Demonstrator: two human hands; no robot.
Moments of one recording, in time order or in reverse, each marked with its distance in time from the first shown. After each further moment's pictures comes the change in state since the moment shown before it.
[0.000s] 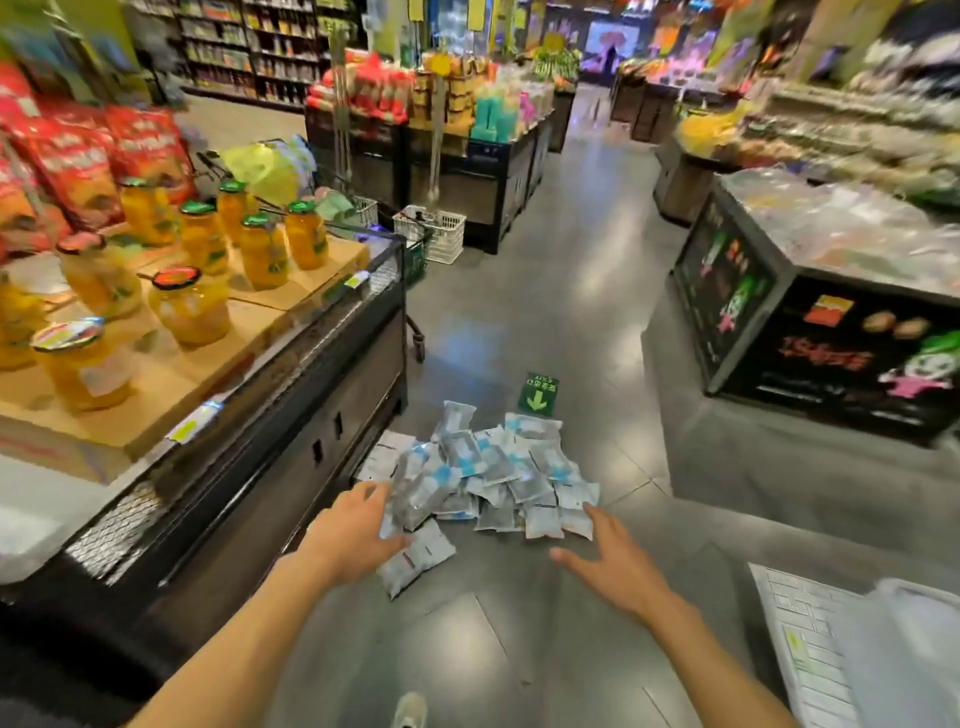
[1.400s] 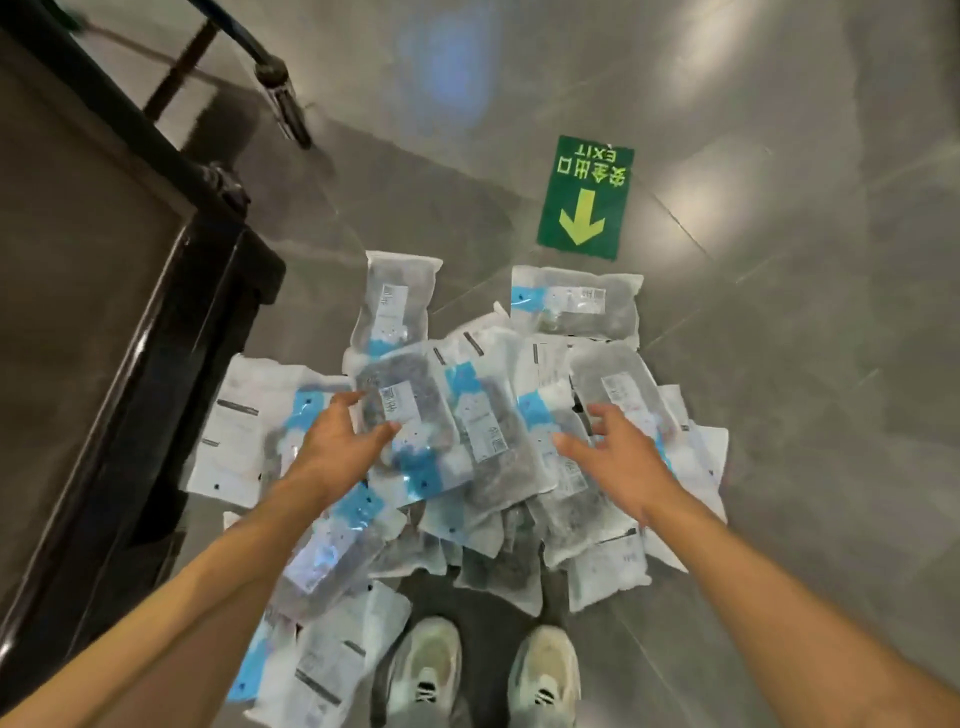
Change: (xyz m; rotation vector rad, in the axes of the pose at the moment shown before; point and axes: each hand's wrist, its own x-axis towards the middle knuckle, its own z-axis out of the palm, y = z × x) left_hand 0.872 -0.034 0.342 -0.586 -0.220 -0.483; right_hand 0.849 0.252 0.226 0.454 -0.263 0.439
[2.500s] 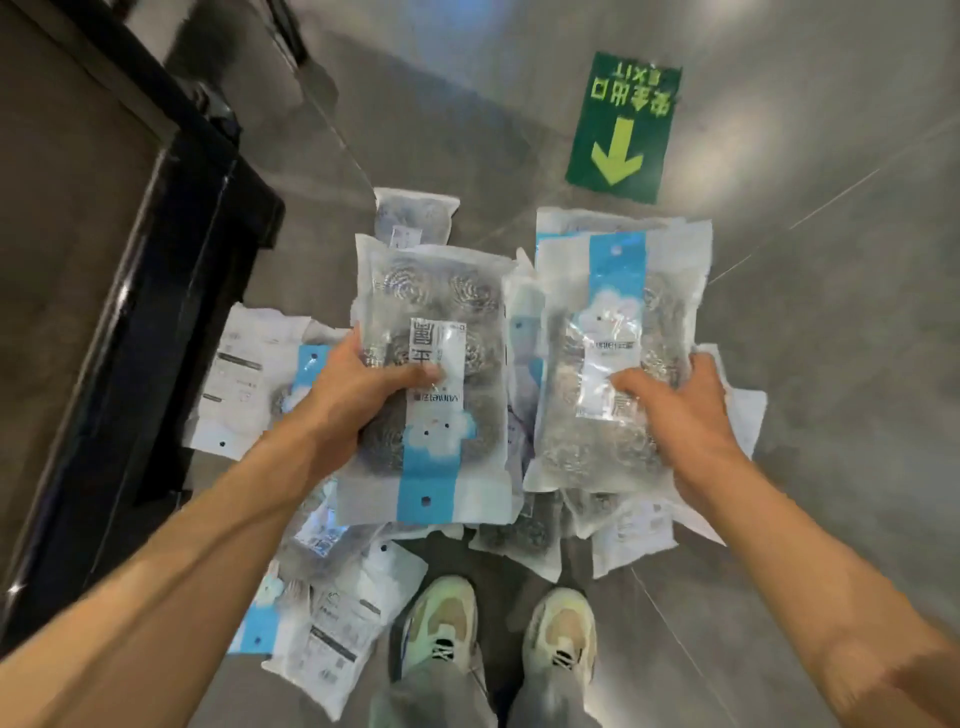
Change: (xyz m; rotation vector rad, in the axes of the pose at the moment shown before) left_hand 0.010 0.012 -0.002 -0.640 -0.185 -0.003; right_hand 0.000 -0.015 0.008 0.487 0.289 0.087
